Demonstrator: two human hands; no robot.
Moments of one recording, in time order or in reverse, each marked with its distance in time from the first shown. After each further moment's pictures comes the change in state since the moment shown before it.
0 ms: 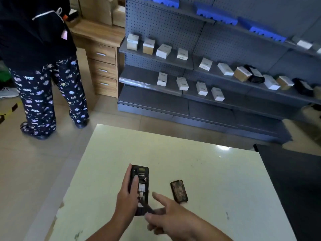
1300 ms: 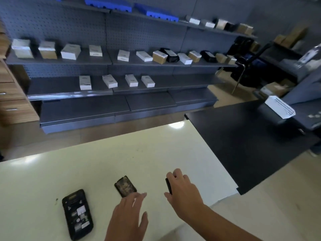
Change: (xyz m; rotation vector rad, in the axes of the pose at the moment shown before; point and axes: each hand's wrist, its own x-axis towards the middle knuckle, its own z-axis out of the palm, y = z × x) left_hand -0.085 -0.020 0.119 1.078 -0.579 0.881; right_hand -0.072 0.123 -0.142 -1.042 0.935 -0.007
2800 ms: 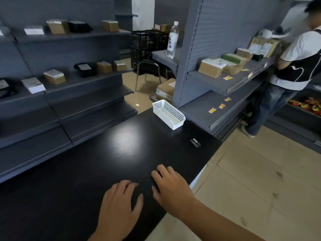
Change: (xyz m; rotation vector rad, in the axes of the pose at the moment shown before) left_hand 0.576 0.750 0.473 0.180 -0.051 0.216; right_hand 0.111 1.024 -0.080 0.103 0.290 -0.007
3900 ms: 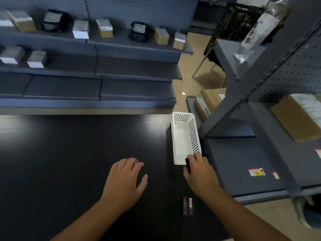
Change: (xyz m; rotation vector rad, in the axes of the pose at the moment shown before) left_hand 0.324 0.119 0.110 0.063 0.054 -0.459; right_hand 0.302 0.391 0.045 -0.125 -0.153 -0.135
